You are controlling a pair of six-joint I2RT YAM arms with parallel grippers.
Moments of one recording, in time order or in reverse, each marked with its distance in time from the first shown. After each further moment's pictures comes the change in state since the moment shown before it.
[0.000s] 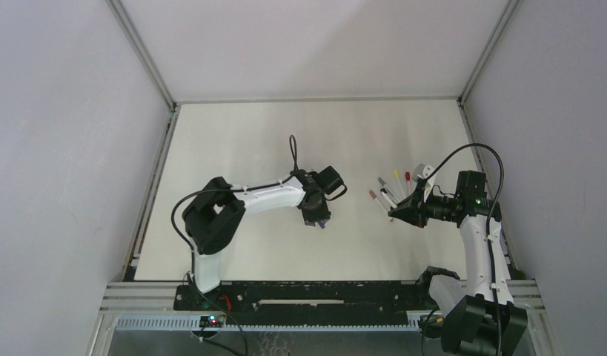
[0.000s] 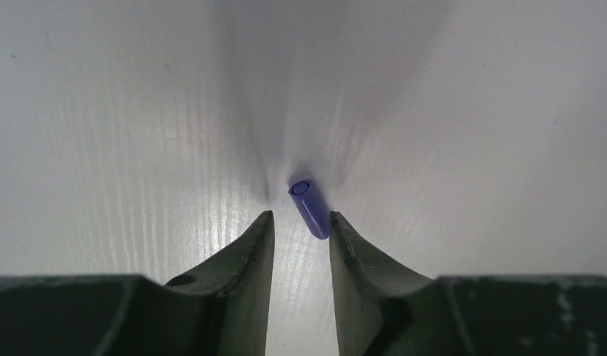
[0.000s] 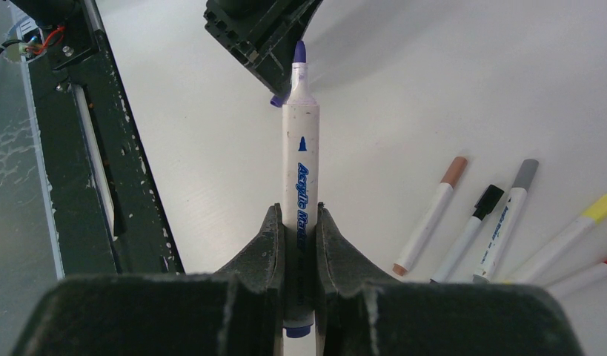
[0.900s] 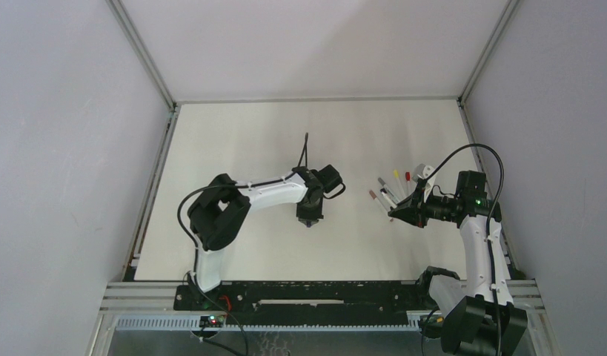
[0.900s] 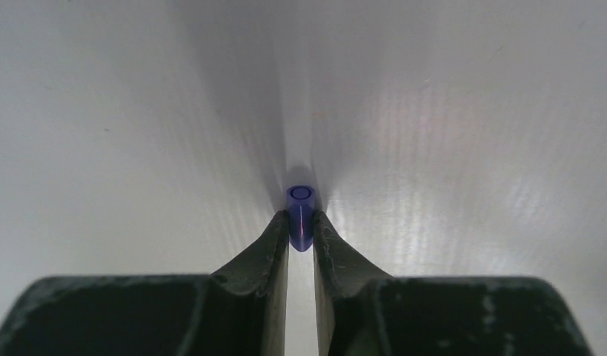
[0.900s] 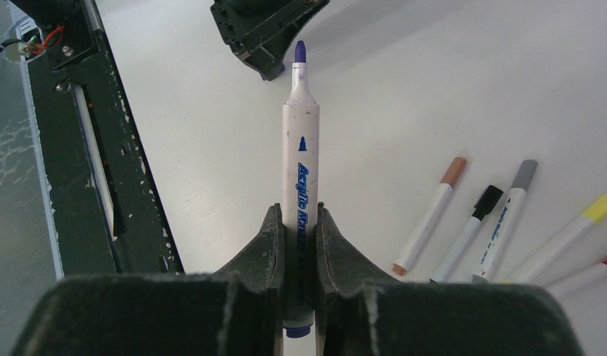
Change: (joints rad) left arm 0.029 0.065 0.055 -0.087 -0.017 0.312; right arm 0.000 -0.004 0.000 0.000 0.000 -0.001
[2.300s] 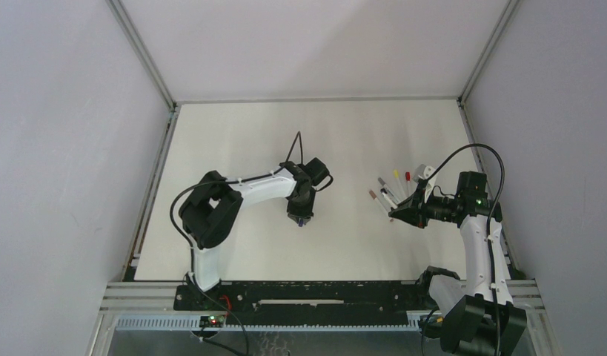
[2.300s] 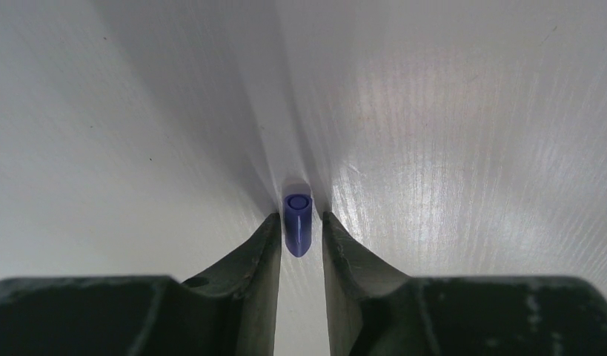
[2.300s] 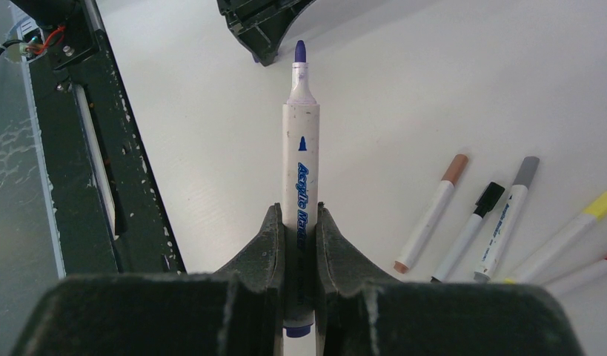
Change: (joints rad) left arm 0.096 -0.045 -0.072 0.039 0.110 0.212; right arm -0.011 0.003 0.000 -0.019 -0.004 -0.017
